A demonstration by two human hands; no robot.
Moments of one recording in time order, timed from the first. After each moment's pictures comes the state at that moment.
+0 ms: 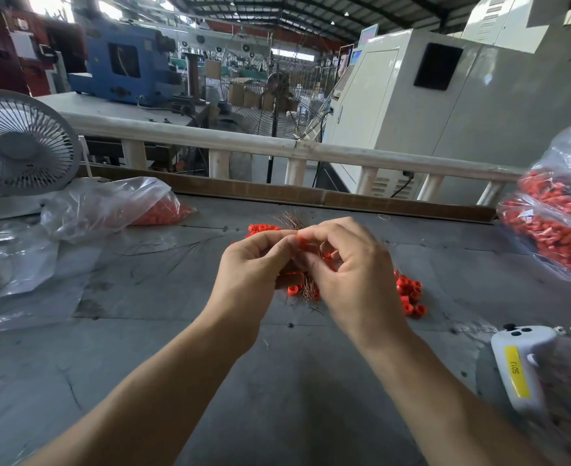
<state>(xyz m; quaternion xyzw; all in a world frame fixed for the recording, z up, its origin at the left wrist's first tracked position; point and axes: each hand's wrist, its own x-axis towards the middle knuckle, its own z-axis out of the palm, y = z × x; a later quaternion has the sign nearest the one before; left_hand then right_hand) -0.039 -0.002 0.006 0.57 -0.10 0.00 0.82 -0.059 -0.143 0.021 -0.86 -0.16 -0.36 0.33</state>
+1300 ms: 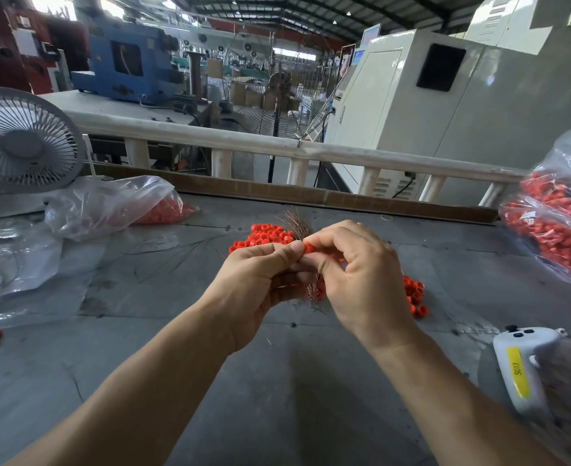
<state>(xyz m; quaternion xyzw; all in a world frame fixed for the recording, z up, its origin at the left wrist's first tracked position) -0.040 0.009 0.013 0.53 -0.08 -0.14 0.83 -0.061 -0.145 0.024 -0.86 -0.17 -0.38 0.30</state>
